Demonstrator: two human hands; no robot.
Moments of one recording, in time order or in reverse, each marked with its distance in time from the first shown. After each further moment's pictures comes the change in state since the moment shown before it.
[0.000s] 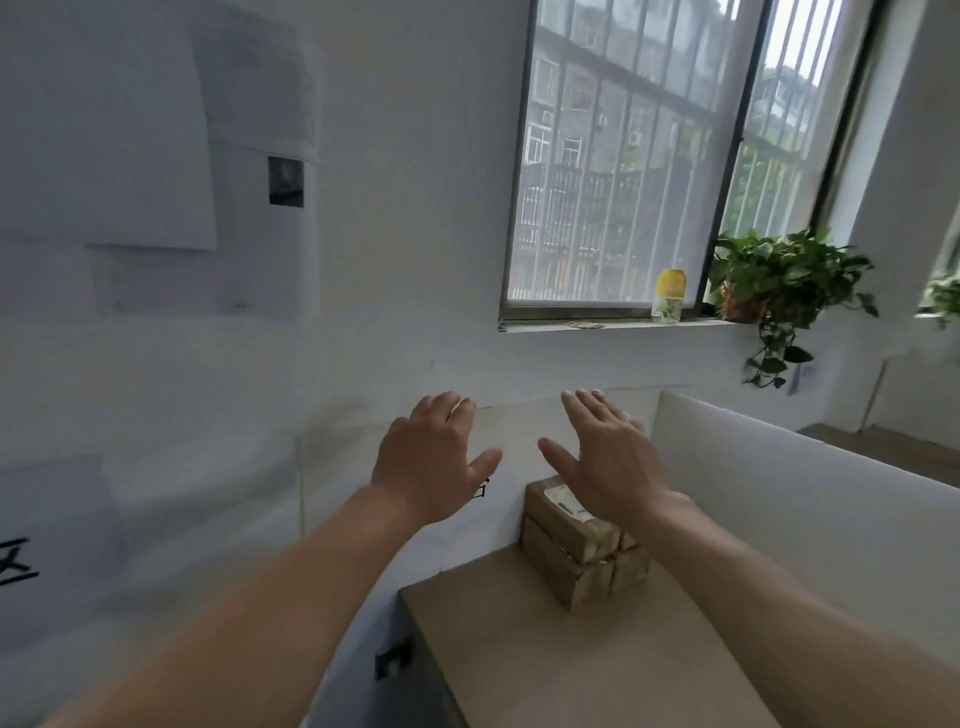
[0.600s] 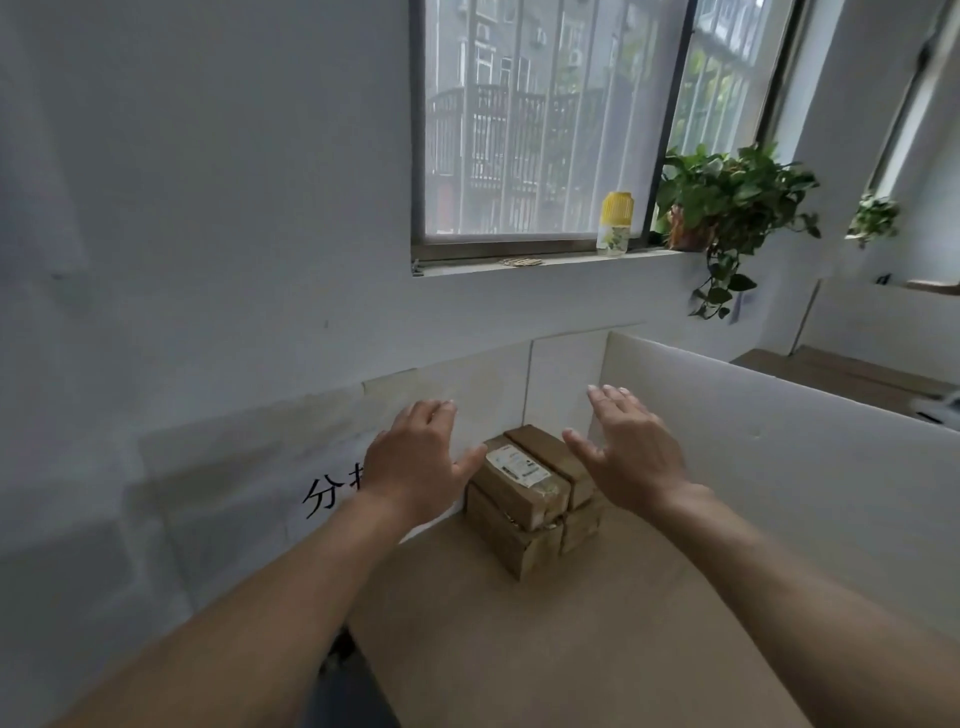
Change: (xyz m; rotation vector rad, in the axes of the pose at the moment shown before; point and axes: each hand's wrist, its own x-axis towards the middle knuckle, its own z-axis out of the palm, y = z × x) left_hand 0.066 0.050 0.132 -0.191 -0.159 -0.014; right_hand 0.007 0.143 0.068 -0.022 -0.131 0.261
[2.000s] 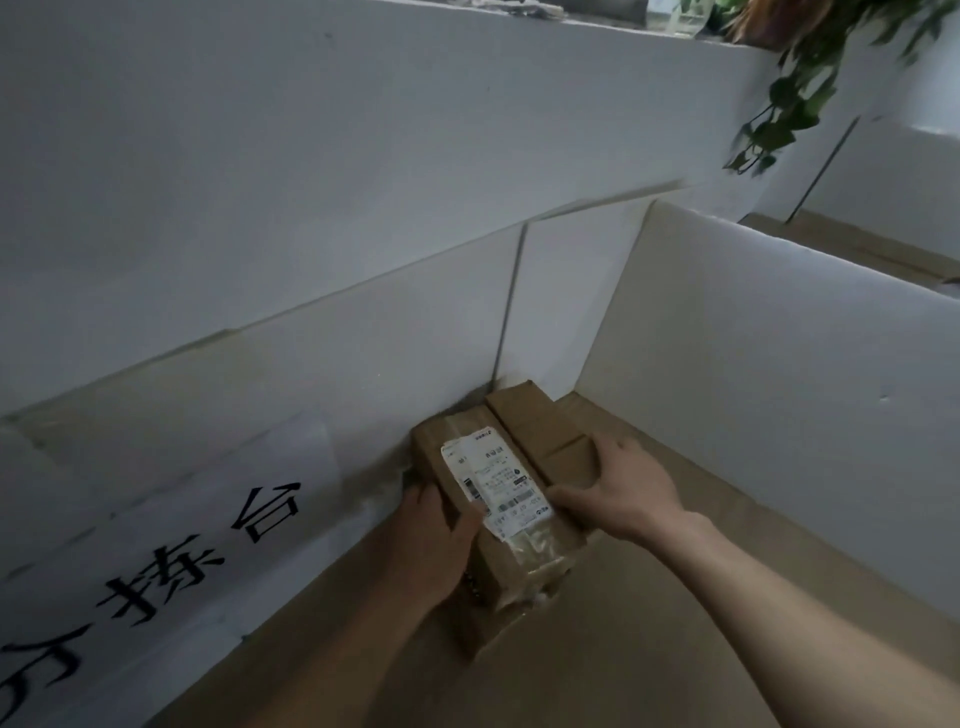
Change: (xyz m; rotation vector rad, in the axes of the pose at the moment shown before) left_hand 0.145 -0.055 0.353 -0.648 -0.495 -0.395; right_hand 0.167 0.159 0.300 -0.030 -0.529 0.468
